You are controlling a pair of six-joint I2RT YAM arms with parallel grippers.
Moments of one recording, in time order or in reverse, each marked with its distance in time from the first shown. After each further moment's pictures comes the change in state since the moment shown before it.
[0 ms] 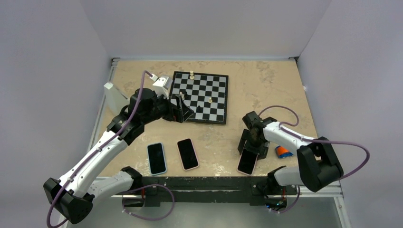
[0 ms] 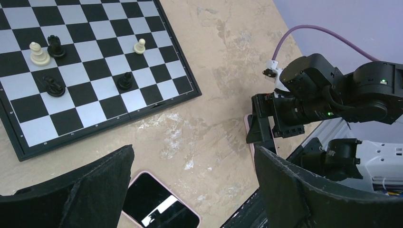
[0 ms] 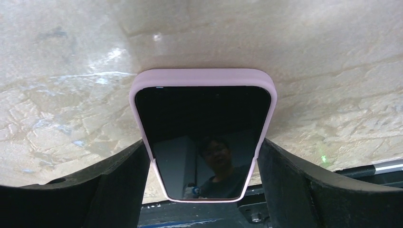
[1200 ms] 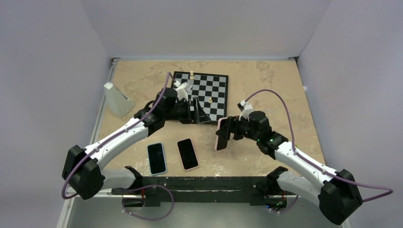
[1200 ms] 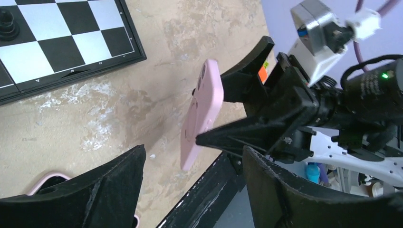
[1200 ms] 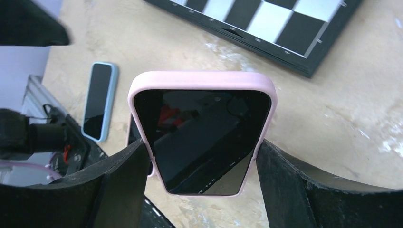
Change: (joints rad) left arm -0.076 0.246 -0.063 0.192 0.186 -0.265; right arm 0.132 -0.362 -0.161 0.784 -0.292 -0.297
